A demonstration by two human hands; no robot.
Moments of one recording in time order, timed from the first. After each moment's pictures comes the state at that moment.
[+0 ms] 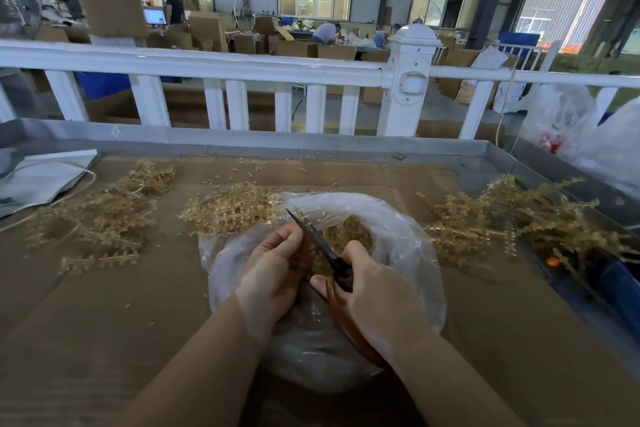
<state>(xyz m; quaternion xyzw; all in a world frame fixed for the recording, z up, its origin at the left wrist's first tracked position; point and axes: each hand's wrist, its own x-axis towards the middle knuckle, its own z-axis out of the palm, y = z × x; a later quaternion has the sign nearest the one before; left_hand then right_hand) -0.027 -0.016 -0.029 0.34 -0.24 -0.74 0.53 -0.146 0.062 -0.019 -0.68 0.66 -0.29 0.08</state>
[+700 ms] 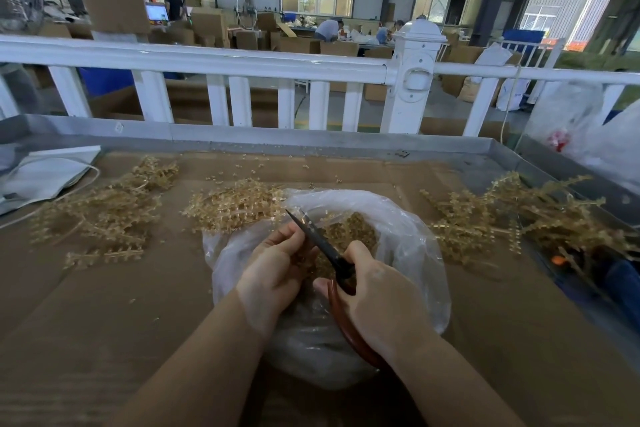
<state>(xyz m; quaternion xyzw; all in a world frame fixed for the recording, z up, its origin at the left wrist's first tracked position) -0.022 -0.024 -0.034 0.35 -0.23 -0.75 0.51 -0.145 0.062 -0.030 -0.69 0.66 -0.29 0.05</state>
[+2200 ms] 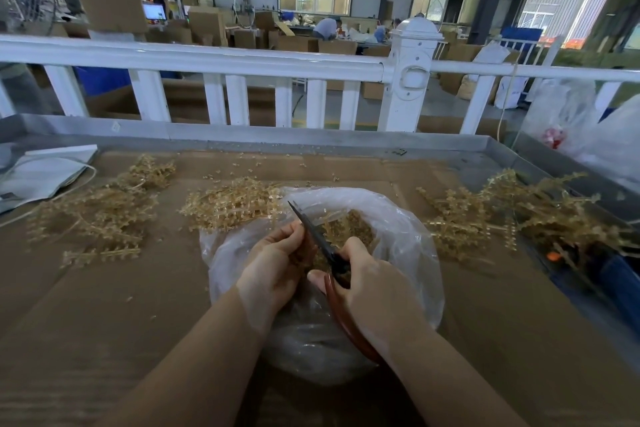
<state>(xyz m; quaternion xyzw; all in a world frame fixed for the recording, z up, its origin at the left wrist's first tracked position) -0.025 -0.019 -0.031 0.33 -0.24 -0.75 0.51 -0.145 0.062 -0.023 -0.69 0.65 -0.29 0.07</state>
